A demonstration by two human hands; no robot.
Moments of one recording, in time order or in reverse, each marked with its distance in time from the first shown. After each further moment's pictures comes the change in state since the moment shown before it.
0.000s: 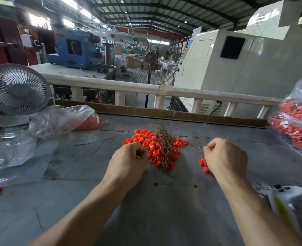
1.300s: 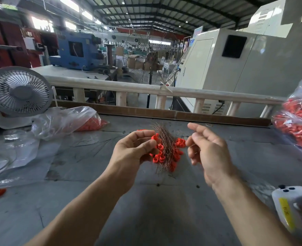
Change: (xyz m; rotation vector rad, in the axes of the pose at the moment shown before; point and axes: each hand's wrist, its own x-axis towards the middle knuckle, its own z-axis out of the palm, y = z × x) left_hand 0.001 0.016 -0.013 -1.157 -0.215 -0.125; right_hand -0.031 -0.041 -0.004 1.271 -0.243 -0.036
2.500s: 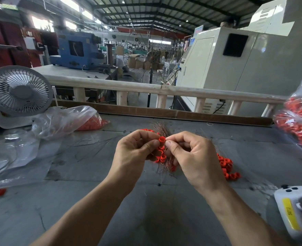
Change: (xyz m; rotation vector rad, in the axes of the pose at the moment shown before) left_hand -0.004 -0.002 0.007 0.150 0.004 0.182; right_hand -0.031 -0.010 0.022 -0.387 -0.172 -0.314
